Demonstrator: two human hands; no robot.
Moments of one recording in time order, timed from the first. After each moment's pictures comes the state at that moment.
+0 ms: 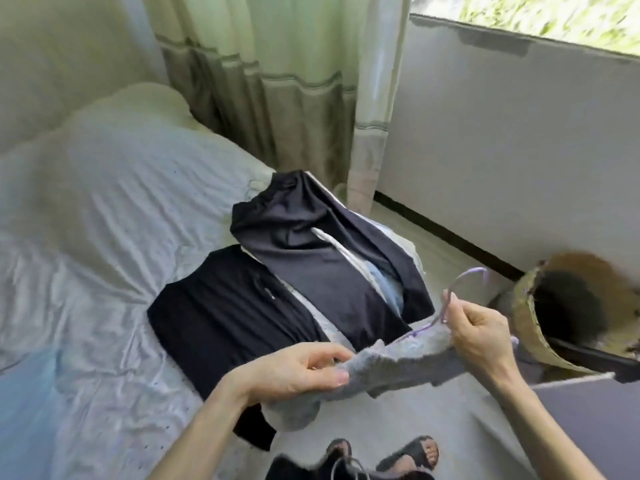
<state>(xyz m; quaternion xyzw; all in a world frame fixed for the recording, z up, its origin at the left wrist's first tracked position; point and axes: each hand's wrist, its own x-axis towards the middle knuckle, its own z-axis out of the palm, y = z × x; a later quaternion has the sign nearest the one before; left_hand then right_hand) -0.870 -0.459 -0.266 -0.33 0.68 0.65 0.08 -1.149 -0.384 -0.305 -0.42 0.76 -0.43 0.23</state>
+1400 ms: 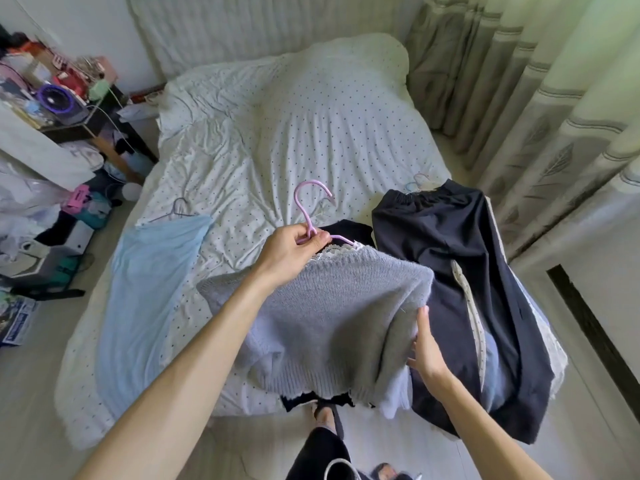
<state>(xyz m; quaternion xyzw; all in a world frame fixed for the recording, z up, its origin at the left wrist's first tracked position) -0.741 -0.566 -0.259 -0.73 0.46 0.35 -0.37 -1.008 -0.562 -0.386 -0.41 0.59 -0.19 0.67</state>
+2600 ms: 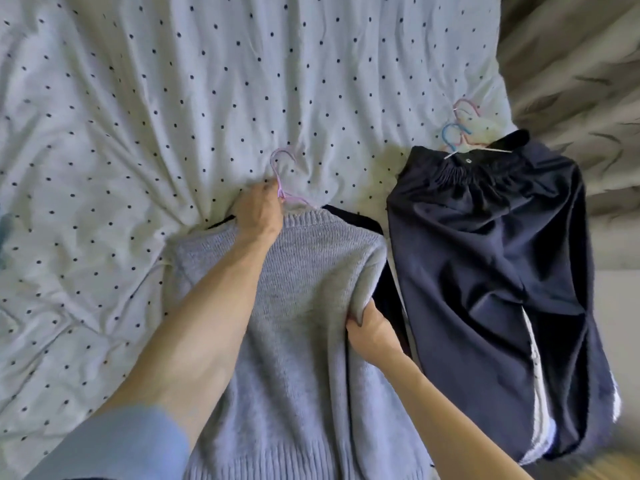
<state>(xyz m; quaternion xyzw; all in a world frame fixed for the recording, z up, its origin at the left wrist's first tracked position) -0.519 -0.955 -0.712 -0.80 0.55 0.22 -0.04 -0.774 -0.839 -0.639 -0.51 0.69 0.18 0.47</state>
